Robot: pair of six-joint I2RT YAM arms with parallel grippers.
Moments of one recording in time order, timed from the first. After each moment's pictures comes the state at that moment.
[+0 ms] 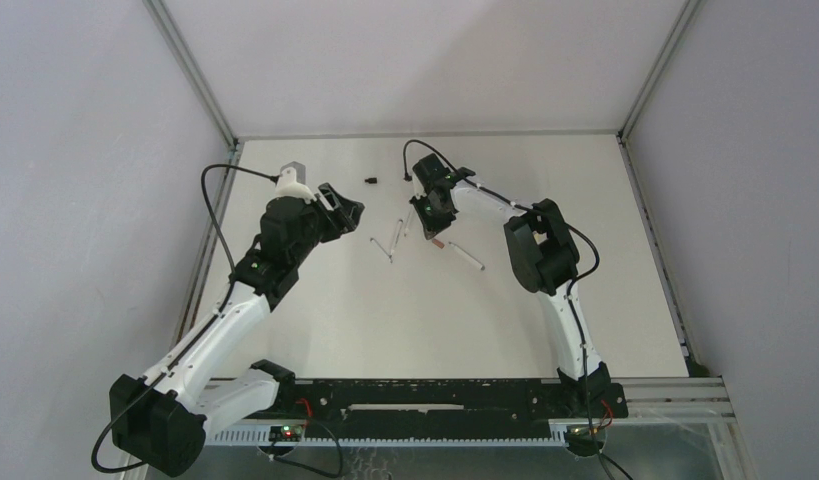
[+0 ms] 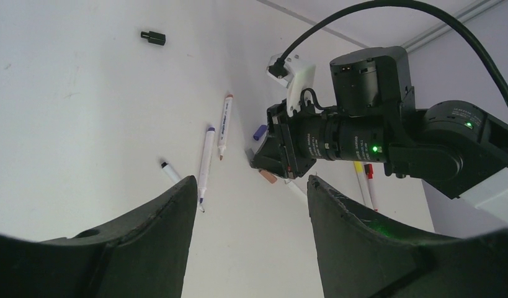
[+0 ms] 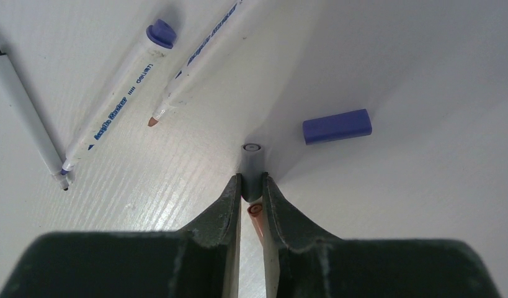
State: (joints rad) left arm -0.40 1.01 0.80 -0.08 -0.07 -0.63; right arm 0.59 2.29 1.84 -0.69 -0.09 0.08
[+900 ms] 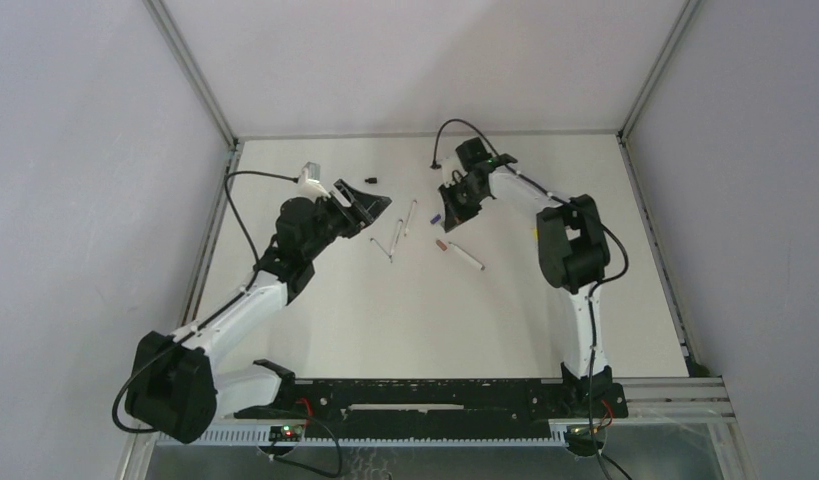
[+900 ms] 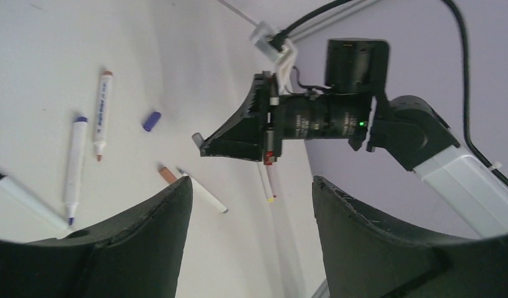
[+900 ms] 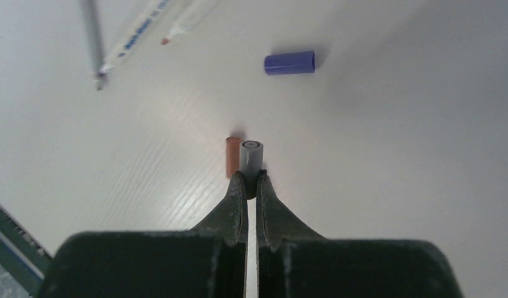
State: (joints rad) left arm -0.40 1.19 0.70 0.33 0.19 -0.92; right arm 0.40 2.15 1.73 -0.71 -0.43 -0.12
